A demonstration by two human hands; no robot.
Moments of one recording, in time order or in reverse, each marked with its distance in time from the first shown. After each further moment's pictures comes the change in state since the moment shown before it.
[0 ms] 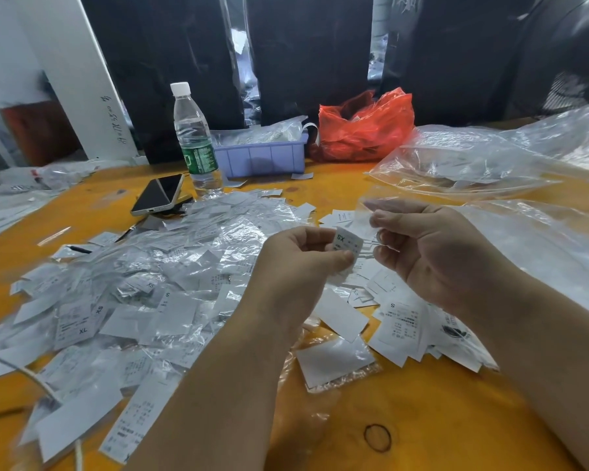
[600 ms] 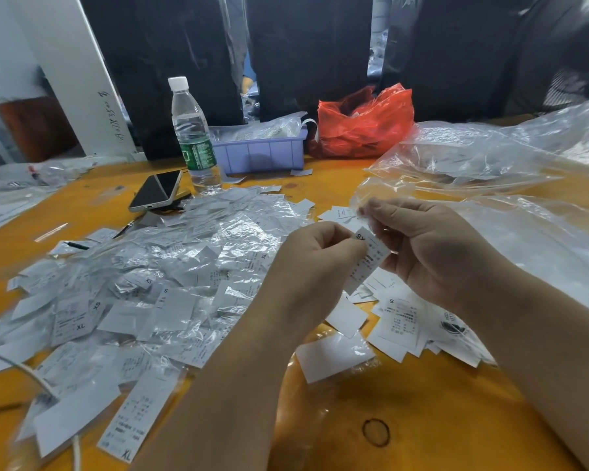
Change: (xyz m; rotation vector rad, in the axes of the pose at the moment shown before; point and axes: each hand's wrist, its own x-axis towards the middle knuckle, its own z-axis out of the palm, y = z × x) left_hand -0.007 0.000 0.007 0.231 -0.143 0.130; right_hand 0.001 0.005 -0.001 -0.126 -0.053 -0.003
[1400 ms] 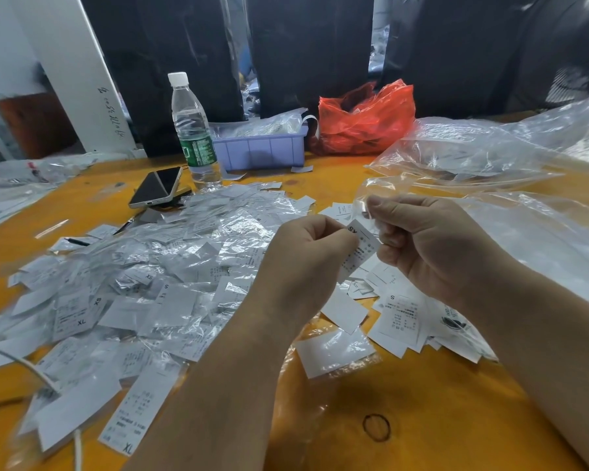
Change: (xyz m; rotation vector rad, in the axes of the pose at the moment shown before) left_hand 0.002 -0.001 -0.004 -0.021 0.073 -0.016; right_hand -0.002 -0.001 0.000 -0.009 0.009 -0.034
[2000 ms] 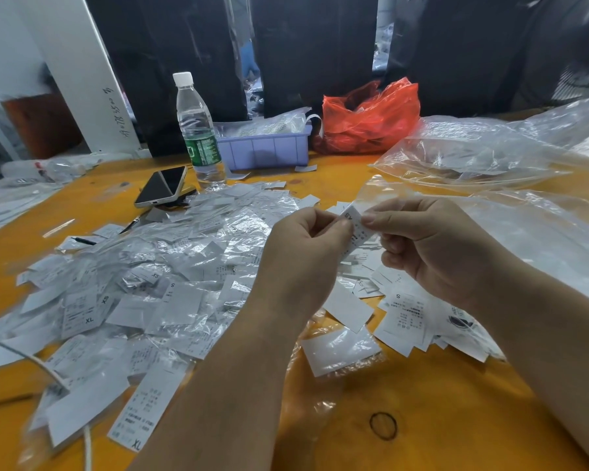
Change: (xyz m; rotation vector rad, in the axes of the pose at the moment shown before) left_hand 0.000 -0.002 -0.003 -0.001 0.097 0.049; right_hand -0.001 0.000 -0.001 -0.125 -0.063 0.008
